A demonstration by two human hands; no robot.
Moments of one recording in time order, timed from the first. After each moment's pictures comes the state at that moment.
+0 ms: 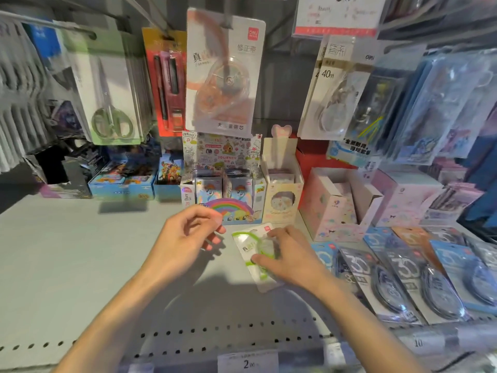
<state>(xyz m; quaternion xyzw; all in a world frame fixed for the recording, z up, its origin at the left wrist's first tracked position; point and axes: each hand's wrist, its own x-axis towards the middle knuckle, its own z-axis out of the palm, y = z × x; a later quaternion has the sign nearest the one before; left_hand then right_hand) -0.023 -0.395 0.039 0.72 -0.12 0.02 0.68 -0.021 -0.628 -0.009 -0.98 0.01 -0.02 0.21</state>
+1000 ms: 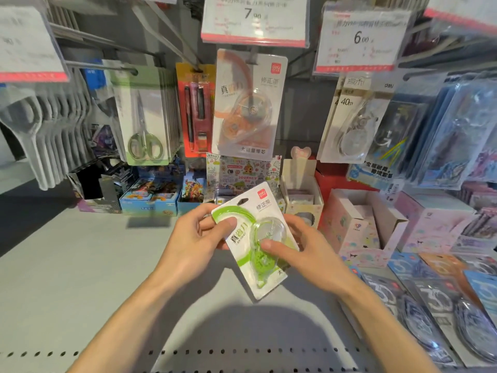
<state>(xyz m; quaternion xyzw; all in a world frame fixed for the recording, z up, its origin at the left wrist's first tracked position) -0.024 -0.388 0.070 0.68 -0.12 0.05 0.72 -0.030 -0.612 0.053 -0.80 -0.13 -0.05 0.58</state>
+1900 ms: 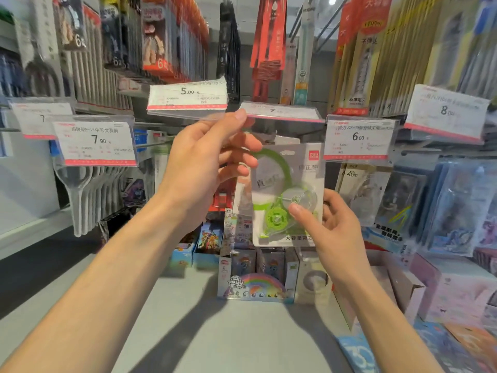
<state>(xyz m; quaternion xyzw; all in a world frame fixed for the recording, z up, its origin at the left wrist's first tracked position) -0.049 -0.380 0.266 0.56 -0.28 0.19 0.76 -0.023 -0.585 0.168 -0.67 -0.21 -0.27 0.66</state>
